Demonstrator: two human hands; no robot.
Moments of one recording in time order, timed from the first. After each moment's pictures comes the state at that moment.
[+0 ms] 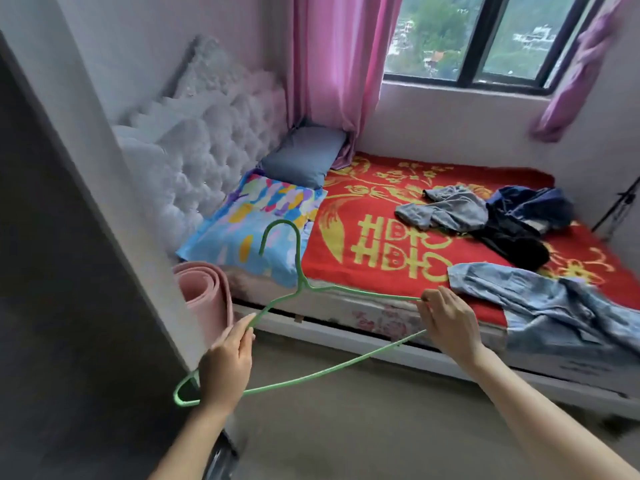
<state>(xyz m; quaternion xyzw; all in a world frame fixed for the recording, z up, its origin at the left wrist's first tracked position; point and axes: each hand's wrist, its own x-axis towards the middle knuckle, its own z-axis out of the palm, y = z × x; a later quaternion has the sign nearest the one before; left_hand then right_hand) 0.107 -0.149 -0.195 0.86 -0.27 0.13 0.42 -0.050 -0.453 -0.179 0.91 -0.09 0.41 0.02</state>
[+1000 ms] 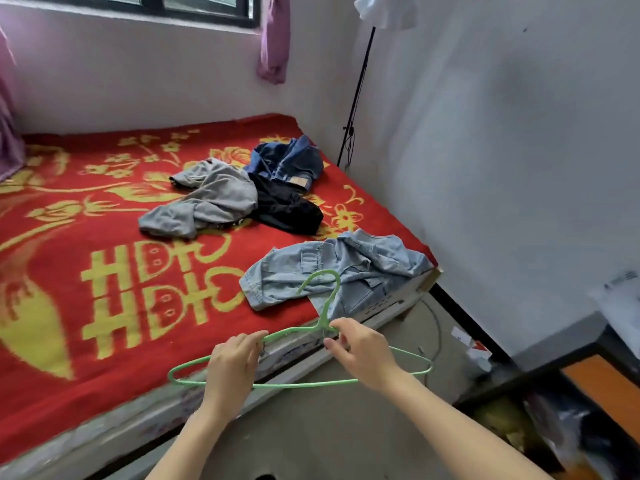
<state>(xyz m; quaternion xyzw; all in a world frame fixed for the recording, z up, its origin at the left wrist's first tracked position) 0.072 -0.682 -0.259 0.62 -0.68 -0.06 0.39 -0.151 -0.729 -0.213 0.84 -0.50 0.16 -0.14</state>
